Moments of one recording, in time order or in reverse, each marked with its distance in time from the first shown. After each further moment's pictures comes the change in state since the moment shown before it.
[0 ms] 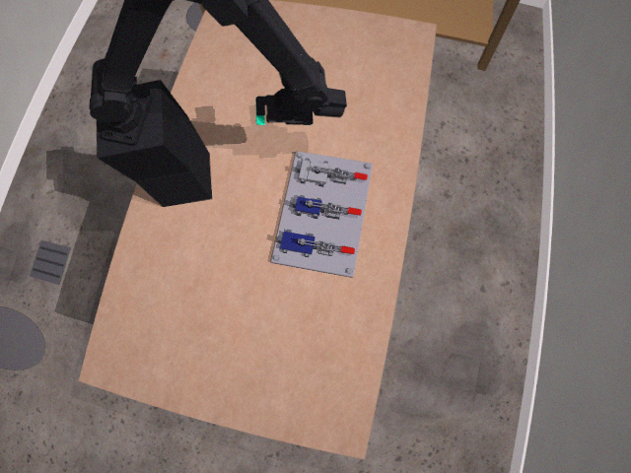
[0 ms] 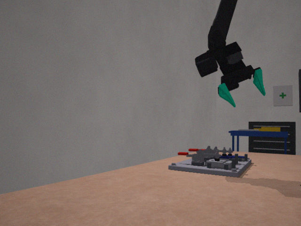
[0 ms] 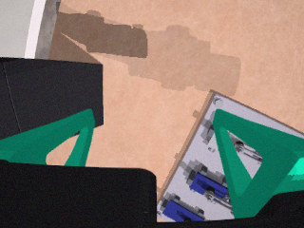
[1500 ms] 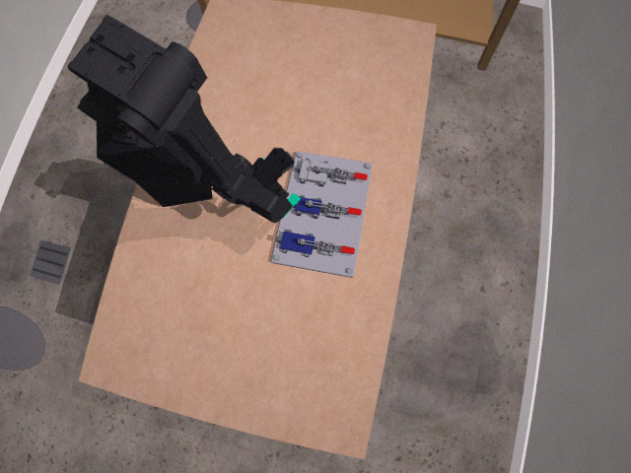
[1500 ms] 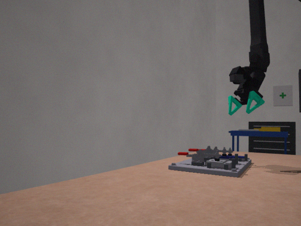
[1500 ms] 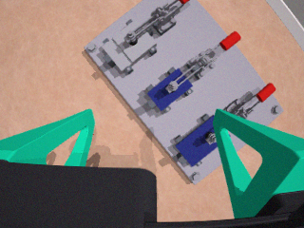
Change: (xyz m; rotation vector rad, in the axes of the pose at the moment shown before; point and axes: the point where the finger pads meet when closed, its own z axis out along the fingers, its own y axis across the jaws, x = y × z) arm 0.184 0.001 -0.043 0.787 -0.386 0.765
